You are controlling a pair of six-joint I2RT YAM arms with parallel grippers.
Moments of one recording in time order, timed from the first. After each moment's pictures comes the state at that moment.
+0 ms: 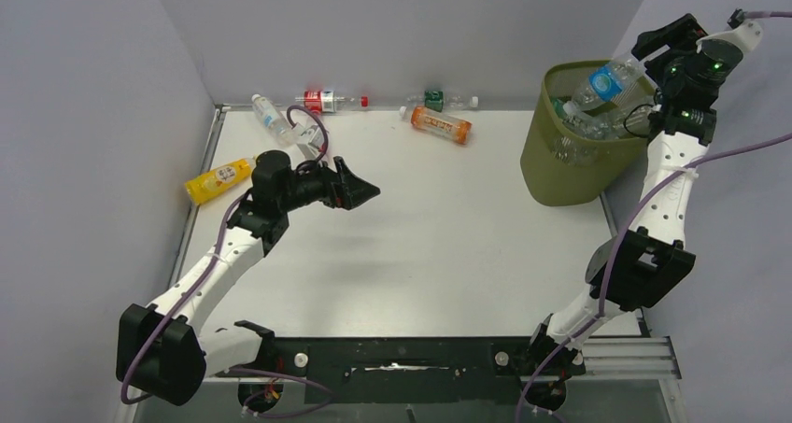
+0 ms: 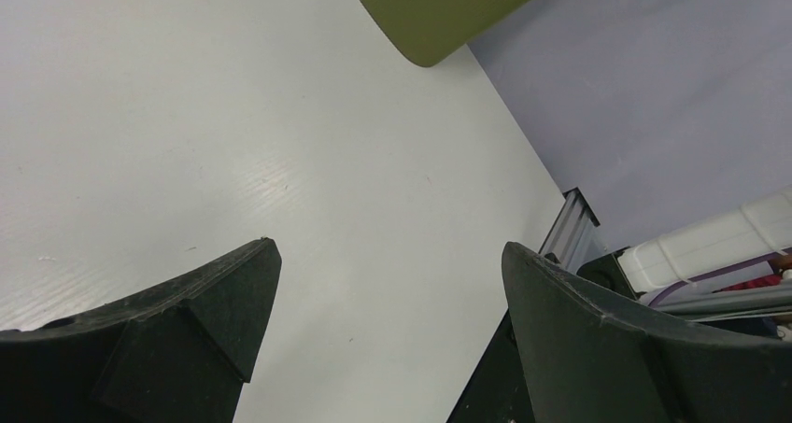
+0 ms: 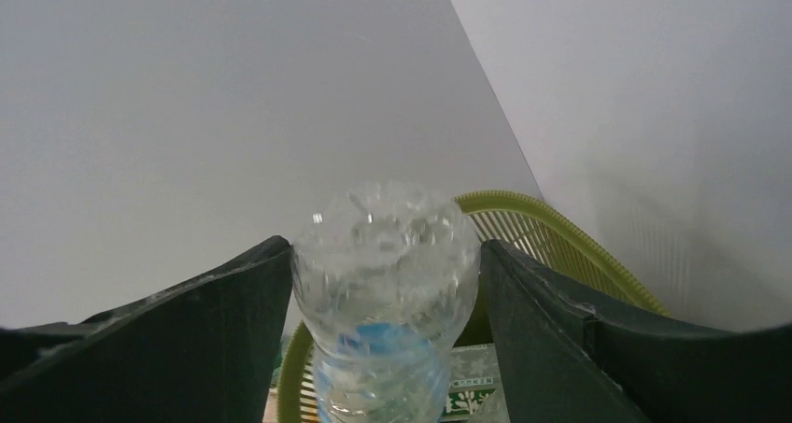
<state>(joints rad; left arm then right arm) -0.36 1.17 0.84 0.10 0.60 -0.58 -0.45 1.68 1.88 -0.21 -0.15 0.53</state>
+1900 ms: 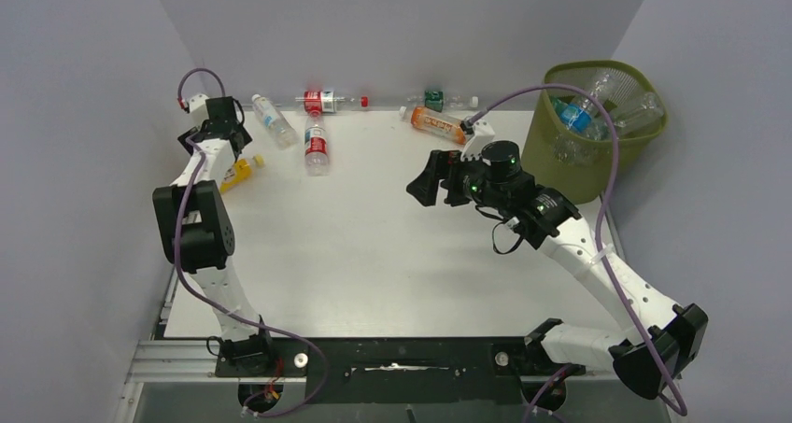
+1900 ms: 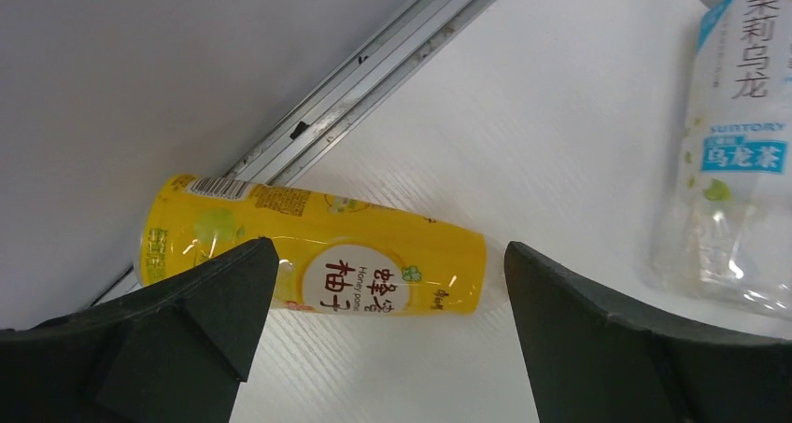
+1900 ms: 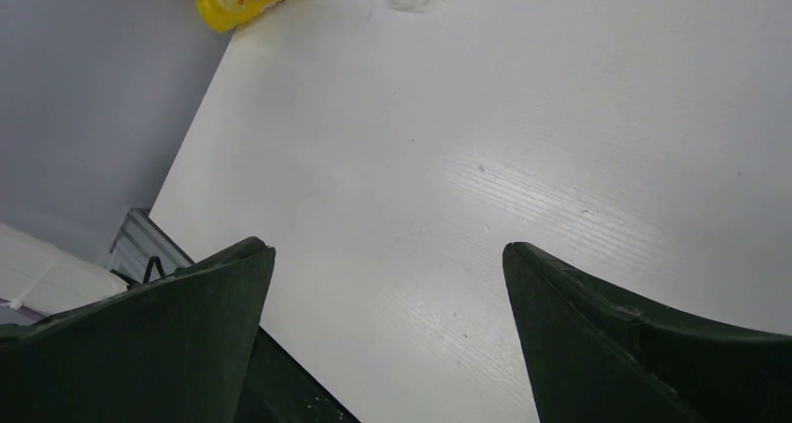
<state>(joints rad) 0.15 1.94 1.52 -0.30 -0.53 -0.44 0.61 1.17 1.17 -0.42 -0.16 0.48</state>
